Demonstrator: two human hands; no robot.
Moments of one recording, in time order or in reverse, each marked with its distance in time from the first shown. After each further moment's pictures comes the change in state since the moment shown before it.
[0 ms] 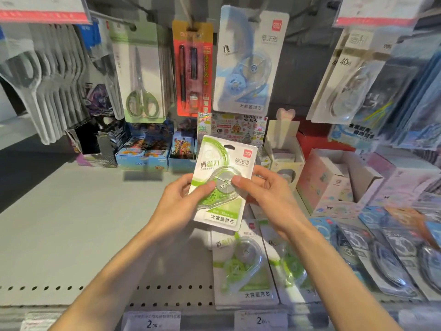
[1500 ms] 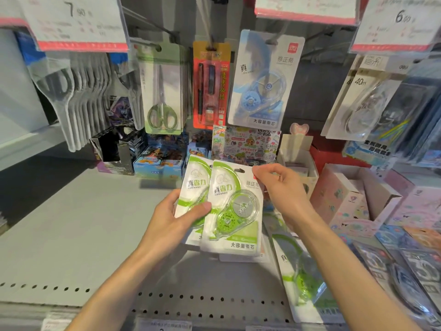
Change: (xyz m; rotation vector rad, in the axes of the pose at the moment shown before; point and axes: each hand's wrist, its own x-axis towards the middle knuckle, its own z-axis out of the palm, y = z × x) left_hand -0.020 -0.006 -0.039 0.054 0.072 0.079; right_hand 0.043 -0.004 -0.004 -0.280 0.176 -0.125
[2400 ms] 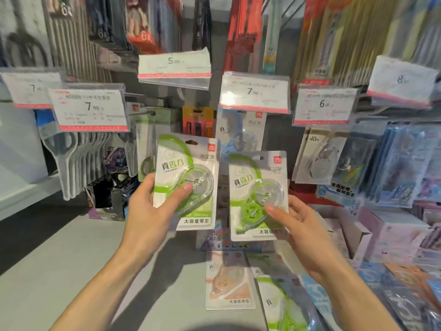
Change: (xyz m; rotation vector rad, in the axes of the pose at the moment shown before) left_hand 0.019 0.098 0.019 0.026 0.152 0.470; right_hand -0.043 -0.052 -0.060 0.241 -0.088 -0.067
